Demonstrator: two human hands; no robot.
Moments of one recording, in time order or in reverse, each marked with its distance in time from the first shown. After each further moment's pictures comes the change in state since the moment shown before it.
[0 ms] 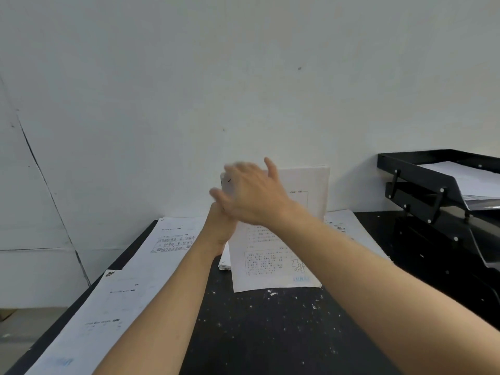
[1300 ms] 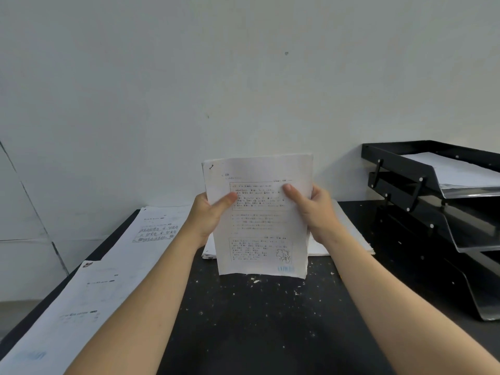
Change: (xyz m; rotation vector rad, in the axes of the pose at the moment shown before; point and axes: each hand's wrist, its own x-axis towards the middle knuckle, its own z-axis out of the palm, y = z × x) left_hand 0.000 -0.023 0.003 -0.246 0.007 -0.125; right_hand -0.066 0.145 0.041 1.335 0.233 0.474
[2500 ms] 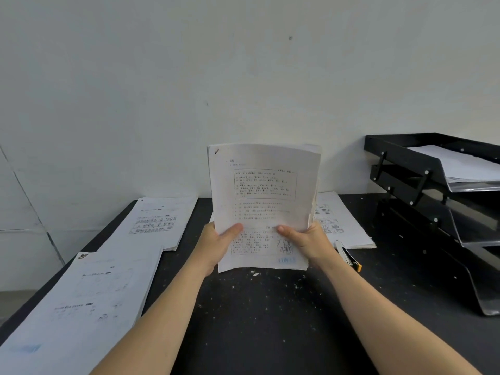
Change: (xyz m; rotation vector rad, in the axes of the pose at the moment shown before) left_hand -0.030 -0.074 0.002 0.063 -0.007 -0.172; right_hand -0.017 0.090 -0.027 -0.081 -0.144 0.159
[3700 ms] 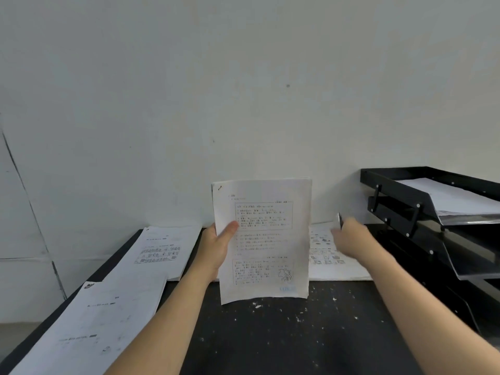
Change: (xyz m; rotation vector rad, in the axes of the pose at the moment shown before) left_hand -0.001 0.069 0.008 -0.147 0.070 0.105; right_hand -0.001 -0.111 -0.047 -1.025 0.390 0.254
